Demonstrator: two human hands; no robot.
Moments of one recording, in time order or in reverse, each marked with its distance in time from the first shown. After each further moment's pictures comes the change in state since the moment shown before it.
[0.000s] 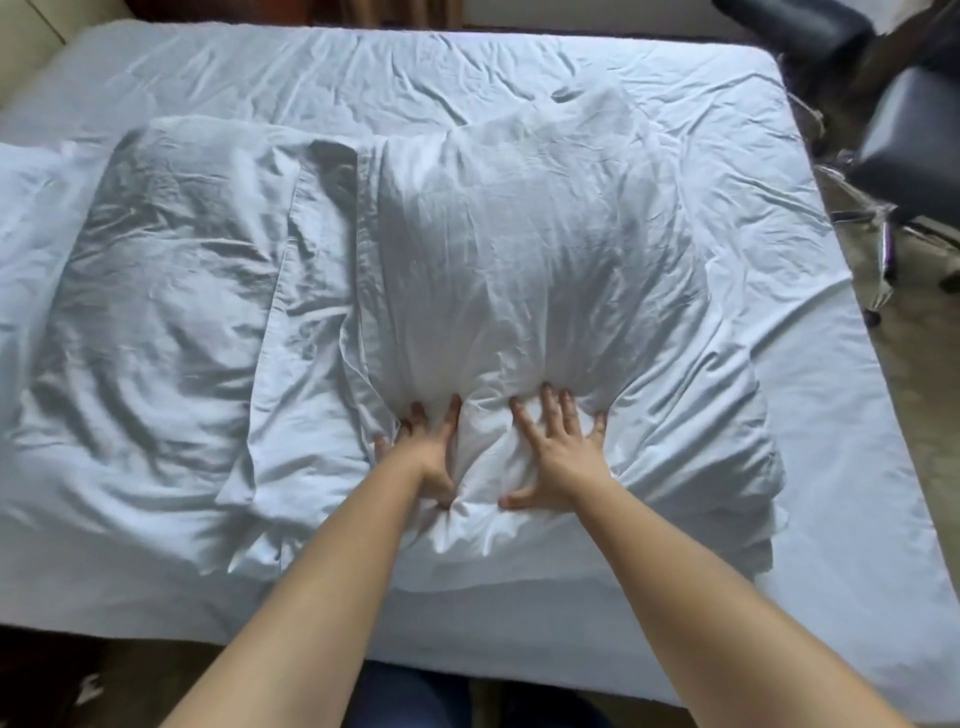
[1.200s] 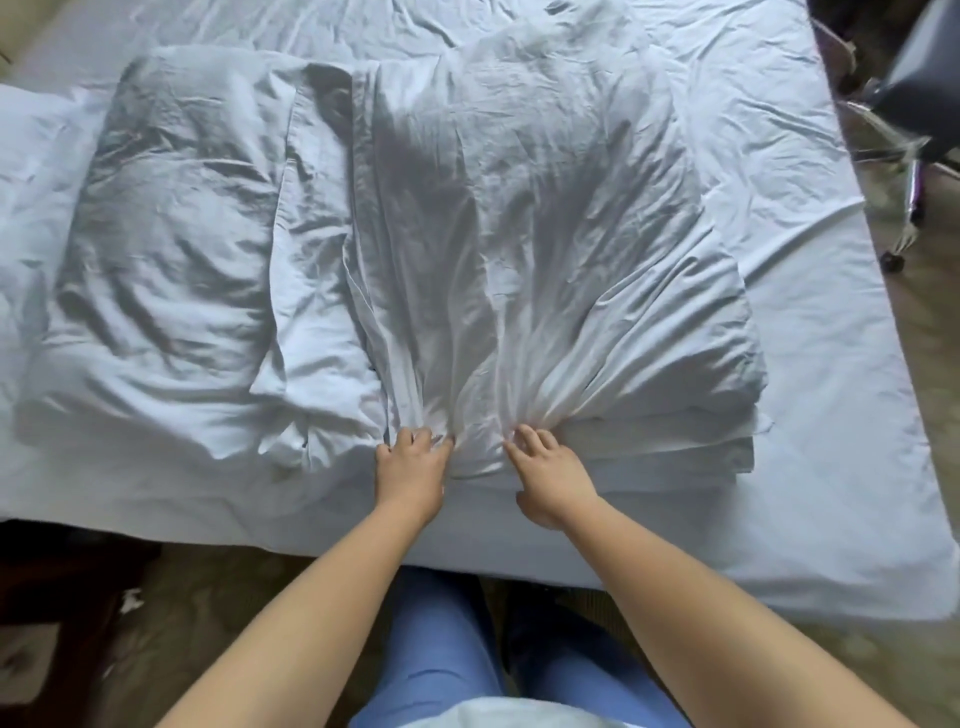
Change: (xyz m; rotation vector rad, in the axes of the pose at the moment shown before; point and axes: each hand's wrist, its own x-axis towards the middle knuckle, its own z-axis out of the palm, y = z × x) left_hand -0.076 0.014 0.132 0.271 0.344 -0.014; right_hand -0.093 -0.012 0.089 -0.036 -0.066 -0.194
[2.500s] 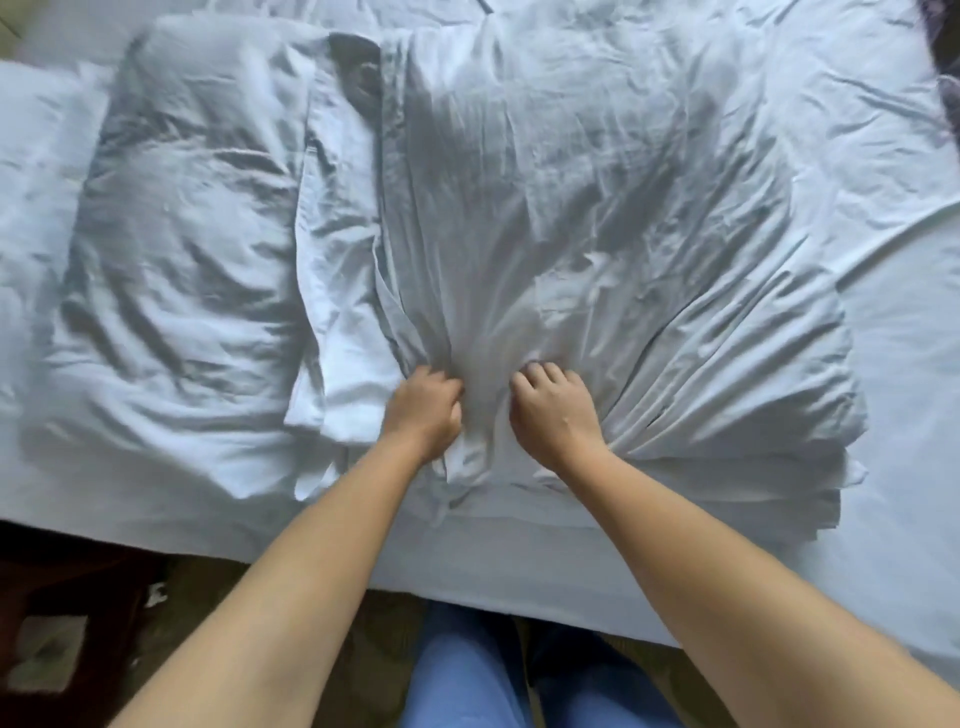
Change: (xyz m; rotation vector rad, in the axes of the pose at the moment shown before) left_hand 0.100 -0.060 -0.042 -0.386 0.209 0.088; right_hand 0.108 -0.015 -0.057 -0.059 0.556 0.004
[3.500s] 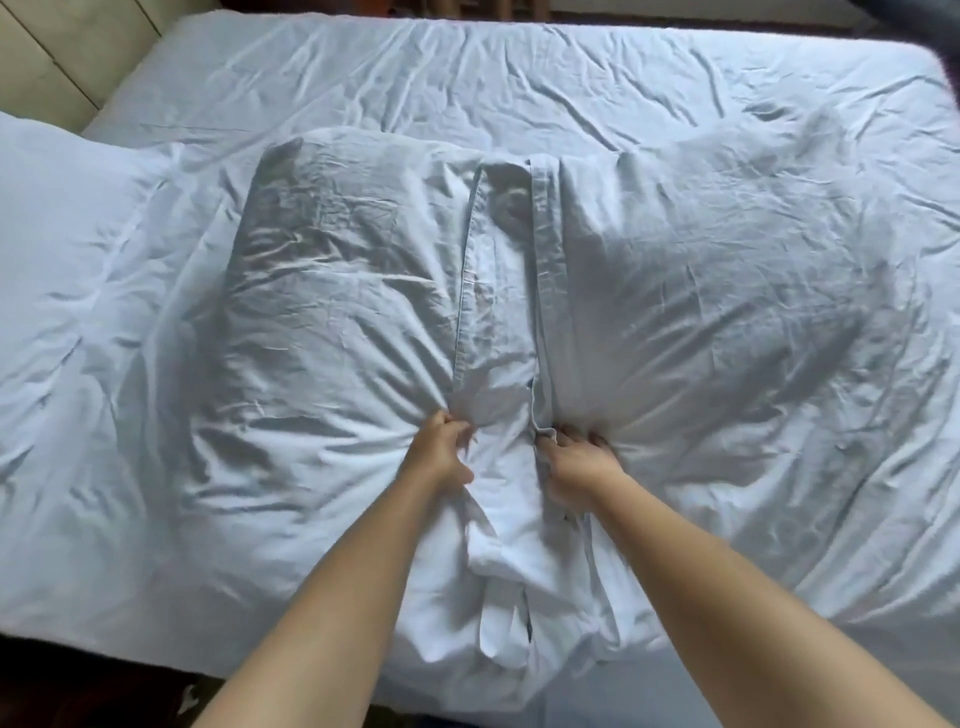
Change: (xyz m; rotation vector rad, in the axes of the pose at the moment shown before) left_hand 0.072 -0.199 -0.080 -0.380 -0.263 -0.220; right_hand 0.168 -0.119 0.005 0.048 -0.745 0.139
